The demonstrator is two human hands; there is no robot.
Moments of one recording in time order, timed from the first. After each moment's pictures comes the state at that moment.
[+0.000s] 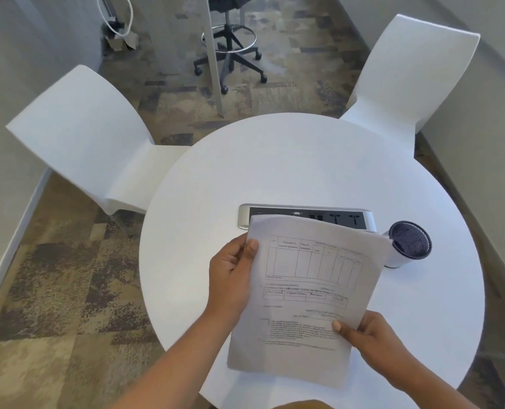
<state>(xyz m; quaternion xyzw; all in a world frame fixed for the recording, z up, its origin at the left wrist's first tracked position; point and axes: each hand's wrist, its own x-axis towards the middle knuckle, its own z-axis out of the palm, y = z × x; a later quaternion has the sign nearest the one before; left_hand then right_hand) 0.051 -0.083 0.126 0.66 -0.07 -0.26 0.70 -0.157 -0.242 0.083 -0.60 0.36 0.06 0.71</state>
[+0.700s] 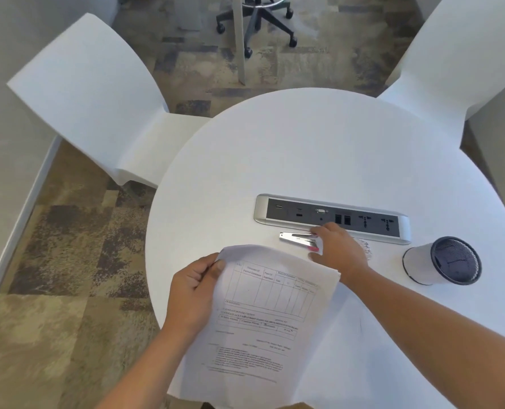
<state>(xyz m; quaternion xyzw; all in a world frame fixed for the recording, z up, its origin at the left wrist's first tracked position) 0.098 -0.022 0.078 0.75 0.01 -0.24 0.61 0.030 -0.311 0.014 -0.94 0.25 0.14 0.19</state>
